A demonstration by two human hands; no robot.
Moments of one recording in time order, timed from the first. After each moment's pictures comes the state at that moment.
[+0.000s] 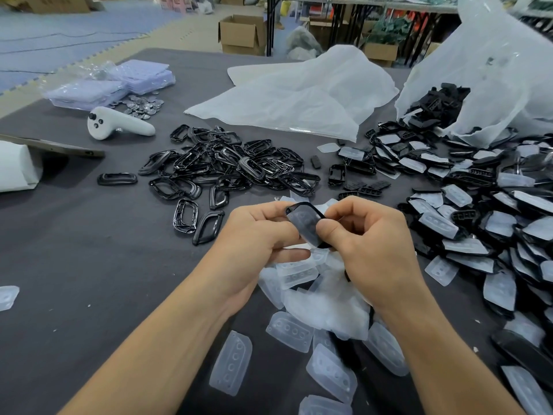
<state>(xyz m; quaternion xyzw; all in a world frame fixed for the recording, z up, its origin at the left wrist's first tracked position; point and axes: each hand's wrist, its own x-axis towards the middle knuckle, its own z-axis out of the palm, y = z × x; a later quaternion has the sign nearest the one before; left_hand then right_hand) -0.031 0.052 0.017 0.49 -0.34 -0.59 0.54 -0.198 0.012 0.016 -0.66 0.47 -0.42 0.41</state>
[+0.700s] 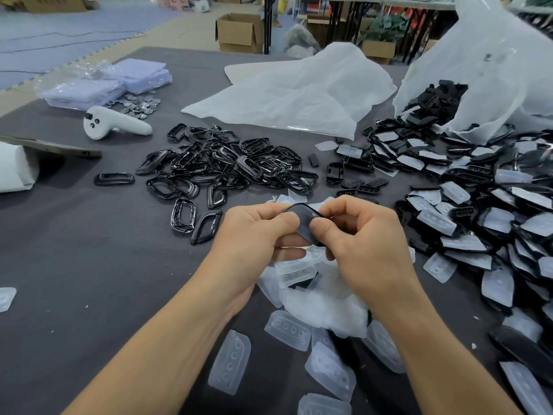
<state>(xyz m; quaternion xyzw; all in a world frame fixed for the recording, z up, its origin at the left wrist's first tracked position) -0.037 0.054 0.020 0.53 -0.33 -0.55 0.55 -0.194 0.014 0.013 -0.67 0.45 -0.42 0.41</state>
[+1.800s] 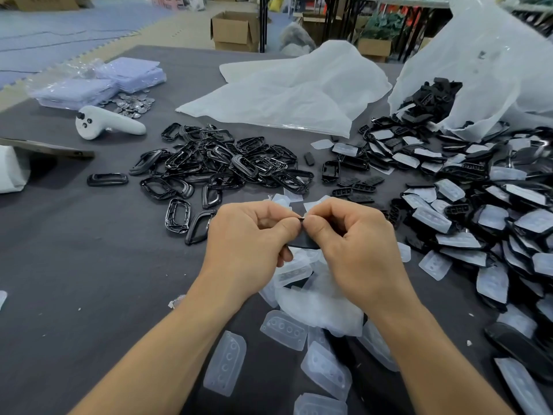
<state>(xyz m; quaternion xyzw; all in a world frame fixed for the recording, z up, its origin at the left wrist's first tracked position) -0.039 0.053 0.015 0.61 -0.45 -0.38 0.53 -0.192 0.016 0.014 -0.71 0.44 -0.40 0.37</state>
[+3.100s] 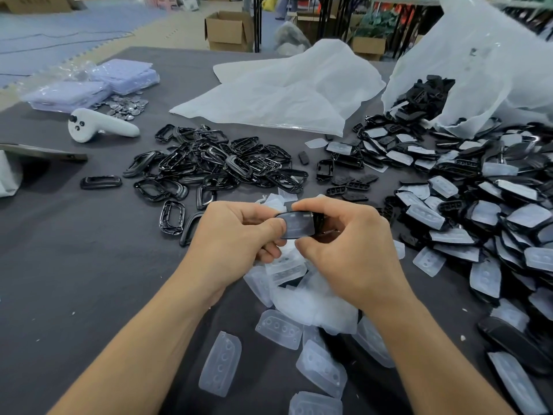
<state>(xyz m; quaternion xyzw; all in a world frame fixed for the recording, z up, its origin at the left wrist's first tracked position) -0.022 0.051 0.016 0.59 -0.43 -0.46 0.50 -0.196 0.021 0.021 -0.73 0.47 -0.37 0.33</state>
